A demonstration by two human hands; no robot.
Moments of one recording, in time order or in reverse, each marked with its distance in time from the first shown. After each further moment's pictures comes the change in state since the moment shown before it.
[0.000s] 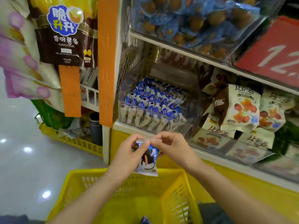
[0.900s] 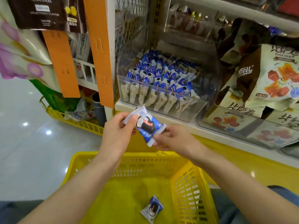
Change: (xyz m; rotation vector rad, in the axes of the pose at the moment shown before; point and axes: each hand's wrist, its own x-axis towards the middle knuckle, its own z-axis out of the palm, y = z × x) left_hand 0.015 -0.021 -0.007 0.039 0.336 -0.114; right_hand 0.004 0.035 0.010 -0.024 -0.126 0.271
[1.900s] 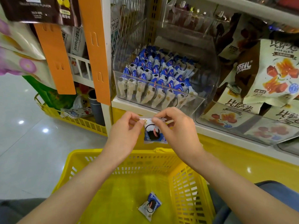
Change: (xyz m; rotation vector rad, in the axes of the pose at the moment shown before) left_hand 0.001 -0.006 0.007 0.242 -0.172 0.076; right_hand 0.000 0.002 0.003 -0.369 0.508 -0.518
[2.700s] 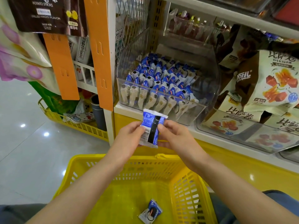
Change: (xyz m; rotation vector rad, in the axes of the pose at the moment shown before) left_hand 0.001 0.000 0.004 -0.210 -0.085 -0.199; right_hand 0.001 -0.010 -0.001 0.693 -0.291 0.564
